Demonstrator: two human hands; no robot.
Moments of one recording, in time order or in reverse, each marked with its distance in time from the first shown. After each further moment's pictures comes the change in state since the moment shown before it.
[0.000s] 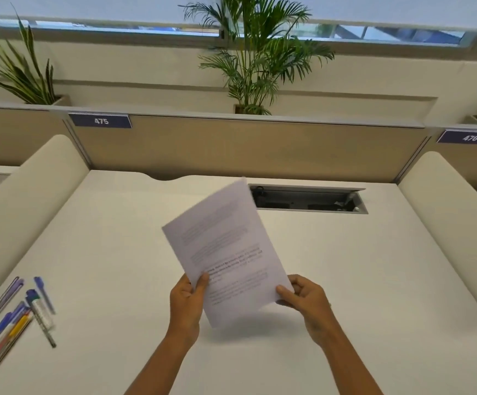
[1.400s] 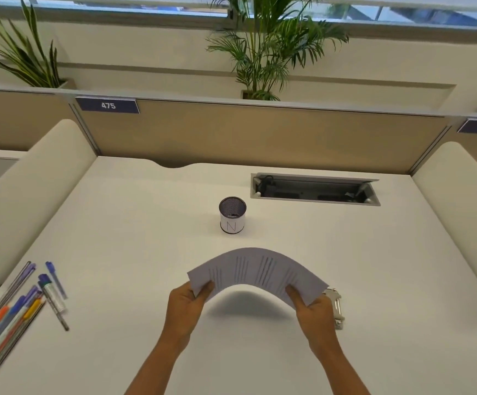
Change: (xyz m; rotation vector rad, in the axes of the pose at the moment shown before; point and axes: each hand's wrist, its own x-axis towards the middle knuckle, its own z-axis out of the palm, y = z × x) left_hand -0.003 -0.018 -0.045 0.281 -0.039 0.000; right_hand -0.019 0.035 0.026 -0.151 0.333 -0.079
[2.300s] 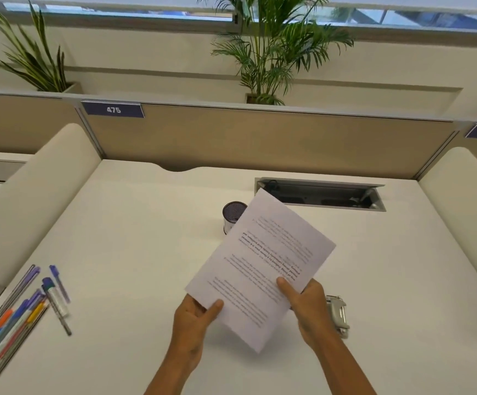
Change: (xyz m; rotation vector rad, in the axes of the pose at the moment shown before) left_hand -0.024 0.007 0.008 -0.353 -0.068 -0.148; right_hand 0.008 -0.049 0.025 0.170 -0.157 0.167
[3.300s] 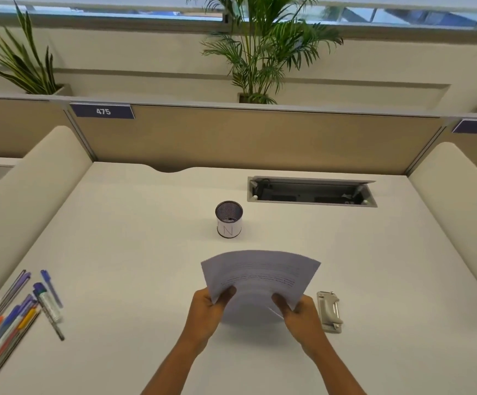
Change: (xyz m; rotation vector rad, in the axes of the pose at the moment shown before) left_hand 0.010 0.010 0.036 0.408 -0.120 0.086; right_hand -0.004 0.035 -0.022 -0.345 -0.067 -0.164
